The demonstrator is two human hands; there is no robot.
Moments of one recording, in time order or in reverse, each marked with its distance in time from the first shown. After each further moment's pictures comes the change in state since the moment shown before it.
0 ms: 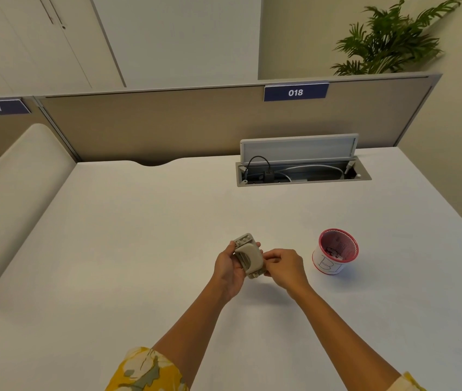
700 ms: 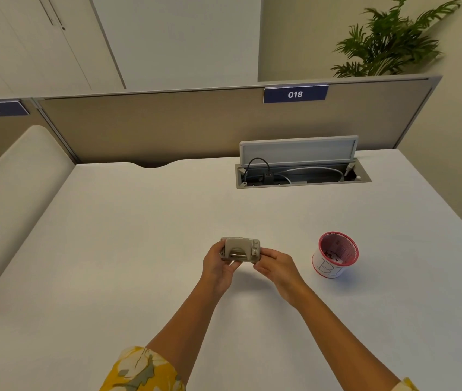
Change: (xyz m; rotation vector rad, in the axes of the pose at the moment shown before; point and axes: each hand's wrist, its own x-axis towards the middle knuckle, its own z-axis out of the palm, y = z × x) left_hand 0.016 0.019 -0.016 0.026 0.125 0.144; right_hand 0.000 -0.004 0.004 0.548 -0.201 0.127
